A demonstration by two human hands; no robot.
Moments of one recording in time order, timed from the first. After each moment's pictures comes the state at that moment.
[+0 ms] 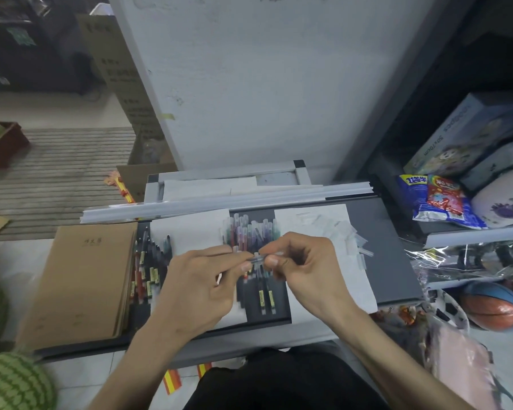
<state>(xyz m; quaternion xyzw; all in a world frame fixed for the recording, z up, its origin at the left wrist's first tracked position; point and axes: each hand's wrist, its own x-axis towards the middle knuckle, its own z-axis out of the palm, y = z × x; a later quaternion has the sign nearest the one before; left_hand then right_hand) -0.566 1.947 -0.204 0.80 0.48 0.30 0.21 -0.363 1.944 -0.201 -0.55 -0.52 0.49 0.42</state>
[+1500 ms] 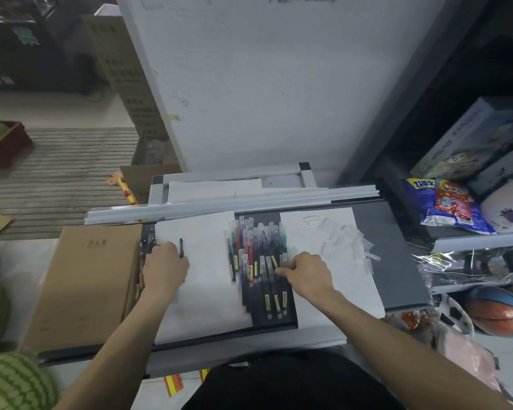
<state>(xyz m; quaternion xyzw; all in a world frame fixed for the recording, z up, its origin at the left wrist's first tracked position) -0.646 2.033 -0.359 0.54 0.81 0.03 0.21 -0.339 1.998 -0.354 -0.77 -0.56 0.29 0.02</state>
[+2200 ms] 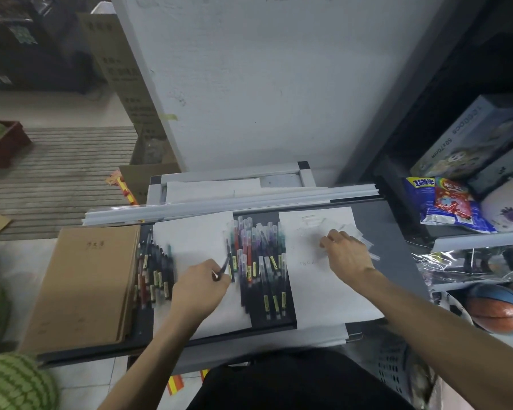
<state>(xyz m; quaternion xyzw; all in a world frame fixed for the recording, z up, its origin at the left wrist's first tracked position) -0.580 1.981 -0.322 0.61 0.73 0.05 0.29 -0.239 2.028 -0.365 -0.66 -0.74 0.03 -0.12</state>
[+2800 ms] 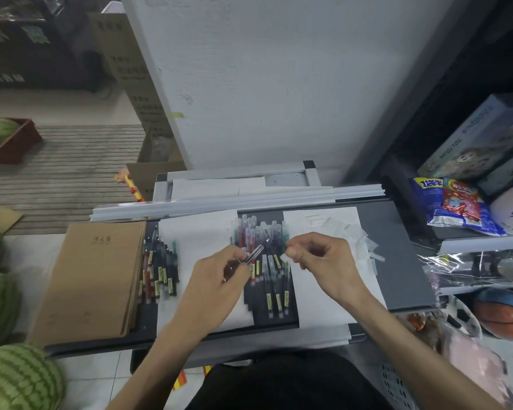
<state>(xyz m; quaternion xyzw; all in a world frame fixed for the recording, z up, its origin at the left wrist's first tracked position) -0.557 1.953 -0.244 0.62 0.60 0.29 0.42 -0.329 1.975 -0.253 -0.60 -0.48 0.51 0.39</state>
